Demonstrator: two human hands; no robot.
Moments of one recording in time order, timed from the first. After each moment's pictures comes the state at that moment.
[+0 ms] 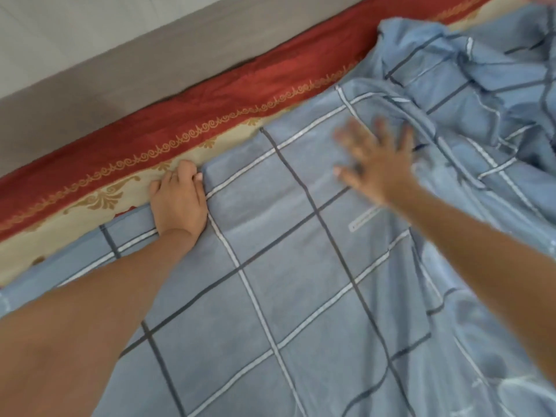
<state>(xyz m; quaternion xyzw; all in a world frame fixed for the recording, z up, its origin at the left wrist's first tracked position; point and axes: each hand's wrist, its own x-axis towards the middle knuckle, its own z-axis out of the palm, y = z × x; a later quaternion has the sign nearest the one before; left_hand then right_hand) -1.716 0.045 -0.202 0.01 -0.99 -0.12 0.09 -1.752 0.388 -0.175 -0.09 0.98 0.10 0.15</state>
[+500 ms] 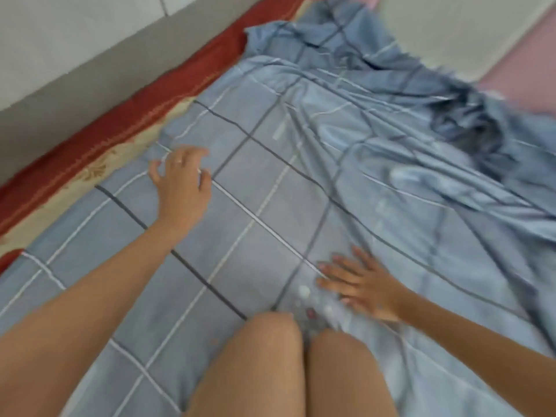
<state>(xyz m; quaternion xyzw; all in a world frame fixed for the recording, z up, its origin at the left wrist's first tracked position) -1.557 0.044 -0.125 -0.24 -0.94 -0.23 0.13 -1.283 0.313 -0.176 -0.17 0.97 0.05 0.15</state>
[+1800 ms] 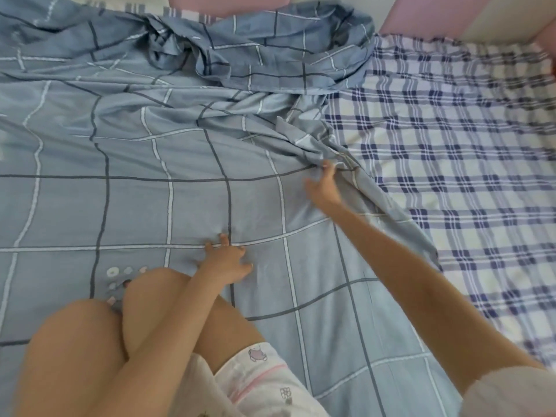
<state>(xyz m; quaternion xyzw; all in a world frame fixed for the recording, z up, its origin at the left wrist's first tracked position) -1.180 0.228 -0.153 -0.54 -0.71 0.13 -0.43 -0.998 0.417 -0.127 0.65 0.62 -0.38 -0.19</state>
